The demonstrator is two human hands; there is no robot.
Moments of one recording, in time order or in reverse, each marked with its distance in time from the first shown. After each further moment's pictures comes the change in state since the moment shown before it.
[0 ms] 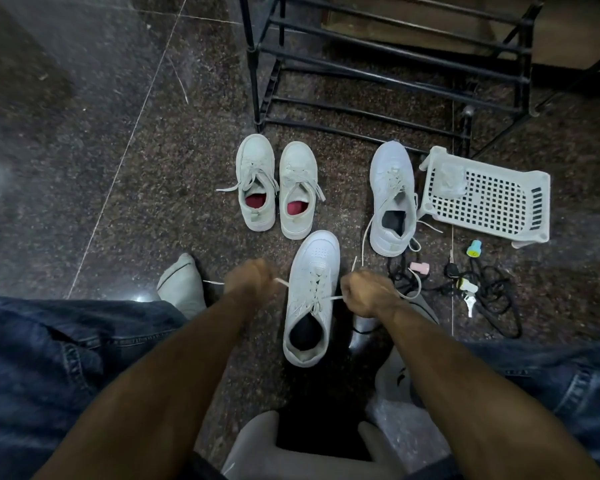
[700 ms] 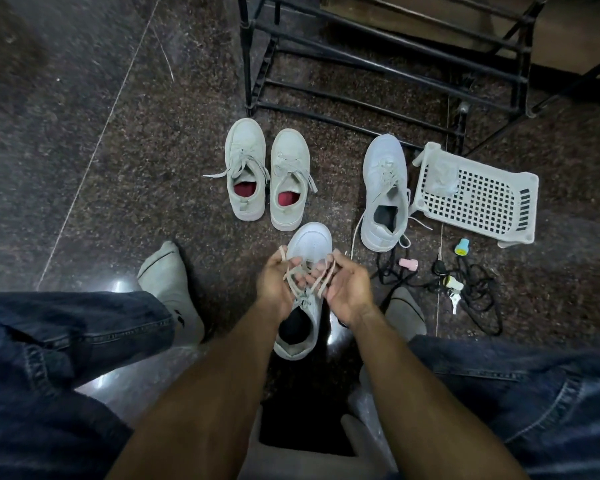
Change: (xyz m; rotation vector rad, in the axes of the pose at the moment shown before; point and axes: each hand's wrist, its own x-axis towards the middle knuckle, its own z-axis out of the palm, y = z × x) left_hand -0.006 0.066 0.041 -2.040 -0.128 -0.495; right_hand -0.004 -0.037 0.006 2.262 0.042 0.214
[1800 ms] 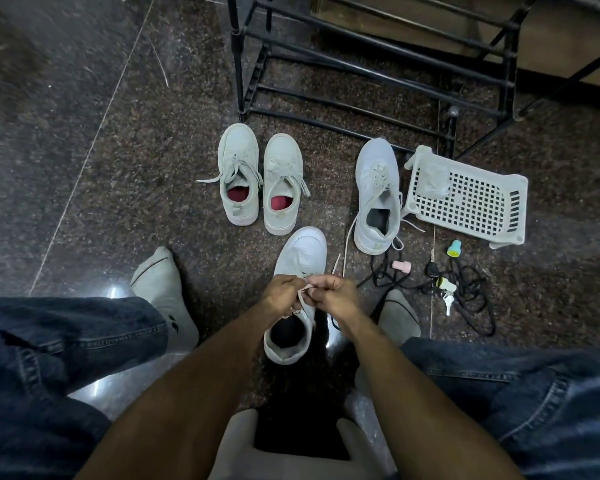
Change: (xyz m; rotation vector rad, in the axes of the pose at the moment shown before) left_hand 0.005 -0.007 -0.006 0.995 -0.127 0.139; right_hand 0.000 0.016 -0.017 -0.628 0.176 -0.105
